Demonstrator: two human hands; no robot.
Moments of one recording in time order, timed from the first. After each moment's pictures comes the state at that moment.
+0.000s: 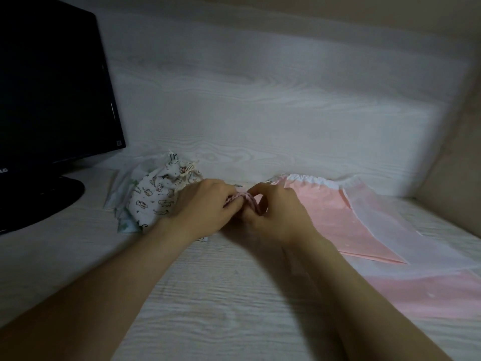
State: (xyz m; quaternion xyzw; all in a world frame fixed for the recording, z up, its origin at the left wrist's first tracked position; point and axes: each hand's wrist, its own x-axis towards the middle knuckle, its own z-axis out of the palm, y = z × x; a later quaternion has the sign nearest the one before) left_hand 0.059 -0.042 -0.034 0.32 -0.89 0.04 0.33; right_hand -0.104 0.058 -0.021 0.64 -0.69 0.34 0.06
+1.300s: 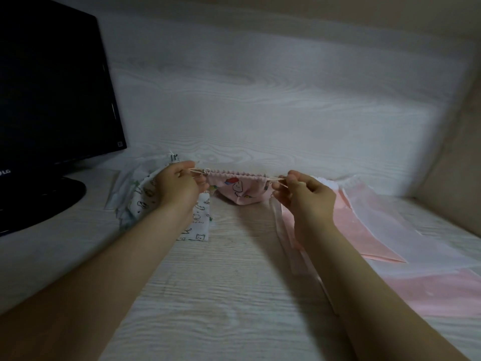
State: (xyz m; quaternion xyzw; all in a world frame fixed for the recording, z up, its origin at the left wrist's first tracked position) left_hand 0.063 -0.062 -0.021 0.41 -0.42 -0.50 0.63; right_hand -0.119 0.060 -0.006 0.25 -0.46 0.80 -0.28
